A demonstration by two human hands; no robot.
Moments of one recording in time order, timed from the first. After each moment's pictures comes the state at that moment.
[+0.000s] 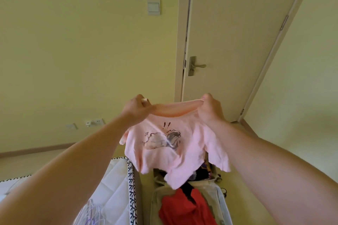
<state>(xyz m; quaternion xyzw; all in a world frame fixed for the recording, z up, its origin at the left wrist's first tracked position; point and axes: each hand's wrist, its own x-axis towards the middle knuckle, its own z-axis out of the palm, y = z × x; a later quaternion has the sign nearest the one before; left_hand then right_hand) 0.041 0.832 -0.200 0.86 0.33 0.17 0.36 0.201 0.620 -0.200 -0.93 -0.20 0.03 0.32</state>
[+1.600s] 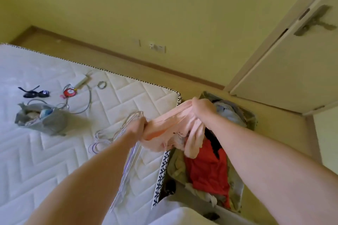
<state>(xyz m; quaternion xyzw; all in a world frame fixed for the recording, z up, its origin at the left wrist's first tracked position) -0.251 0.846 -0.474 0.54 0.66 0.03 0.52 -0.026 0.769 -0.336 -0.87 -0.31 0.35 0.14</state>
